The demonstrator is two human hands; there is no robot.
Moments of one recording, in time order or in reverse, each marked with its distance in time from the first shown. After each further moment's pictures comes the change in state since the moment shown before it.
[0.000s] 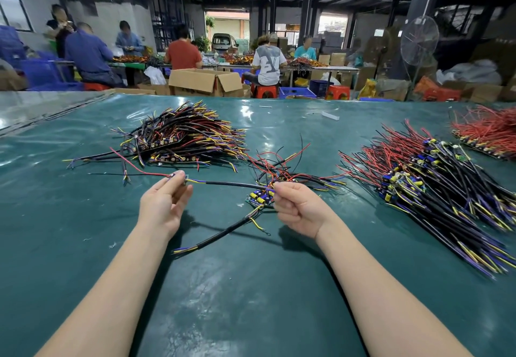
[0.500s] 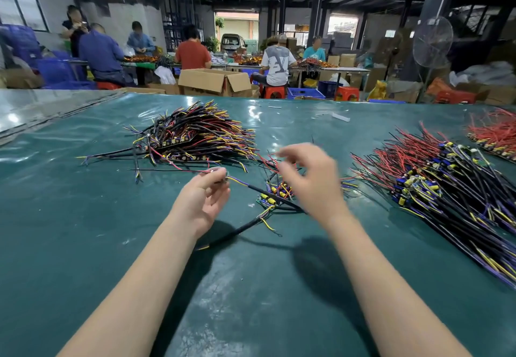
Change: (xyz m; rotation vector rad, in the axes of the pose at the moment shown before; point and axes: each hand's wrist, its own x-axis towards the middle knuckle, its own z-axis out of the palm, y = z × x) left_hand -0.025 -0.002 0.029 0.070 -0.123 -0.238; right_hand -0.012 -0.029 0.042 -1.138 0.498 -0.790
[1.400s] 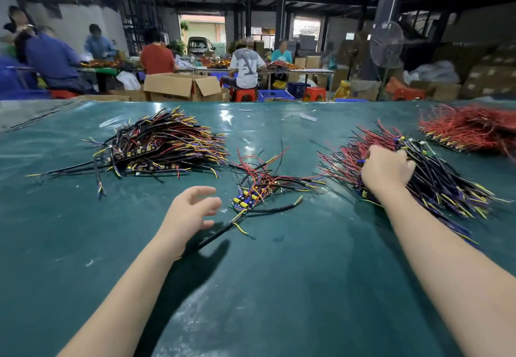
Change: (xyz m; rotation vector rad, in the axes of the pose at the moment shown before) left_hand -0.001 -0.020 0.000 0.718 -0.155 0.153; right_hand 0.026 0.119 -0.117 -0.969 0.016 0.704
